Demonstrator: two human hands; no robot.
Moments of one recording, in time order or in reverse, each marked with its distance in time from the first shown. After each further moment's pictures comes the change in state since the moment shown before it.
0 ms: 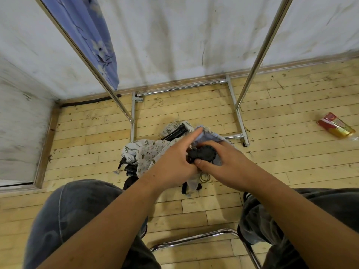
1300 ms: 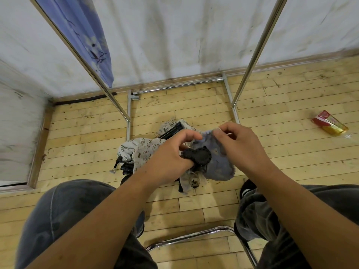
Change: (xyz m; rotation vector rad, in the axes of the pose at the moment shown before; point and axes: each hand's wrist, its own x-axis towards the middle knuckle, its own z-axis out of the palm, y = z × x) left_hand -0.001 0.004 -0.004 -0.097 0.067 -0.006; right_hand 0.004 -0.006 -0.023 0.360 0.378 0.138
